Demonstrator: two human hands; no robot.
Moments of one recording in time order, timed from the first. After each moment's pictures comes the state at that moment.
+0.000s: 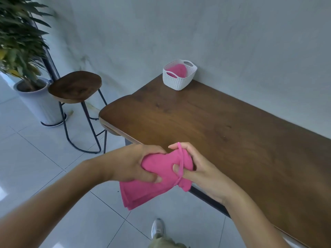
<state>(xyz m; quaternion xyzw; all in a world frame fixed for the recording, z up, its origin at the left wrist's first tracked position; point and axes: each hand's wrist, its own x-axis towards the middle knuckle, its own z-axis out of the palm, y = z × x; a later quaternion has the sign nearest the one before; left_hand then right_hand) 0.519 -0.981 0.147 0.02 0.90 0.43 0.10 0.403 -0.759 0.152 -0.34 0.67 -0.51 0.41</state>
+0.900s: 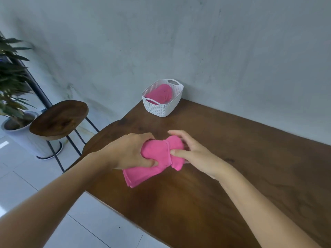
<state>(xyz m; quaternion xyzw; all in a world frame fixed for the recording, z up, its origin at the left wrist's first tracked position) 0.283 -1.067 0.145 -0.03 0.97 0.22 0.06 0.158 -0.846 0.133 -0.34 0.73 -0.46 0.36</state>
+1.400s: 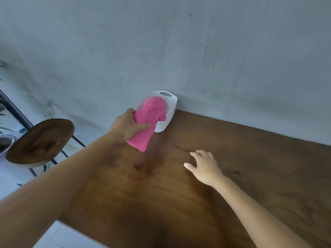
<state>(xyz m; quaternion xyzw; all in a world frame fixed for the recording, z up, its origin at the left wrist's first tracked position) 0.154 -1.166 0.146 -0.23 0.92 0.31 -0.08 0.090 -0.869 0.048 -0.24 0.95 -0.15 0.16</state>
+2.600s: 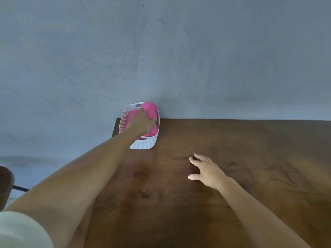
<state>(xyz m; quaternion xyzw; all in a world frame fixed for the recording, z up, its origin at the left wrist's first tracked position) -0.005 -1.187 0.126 -0.06 0.95 0.29 -0.03 0.103 -0.906 0.049 -0.09 0.97 -0.12 0.20</state>
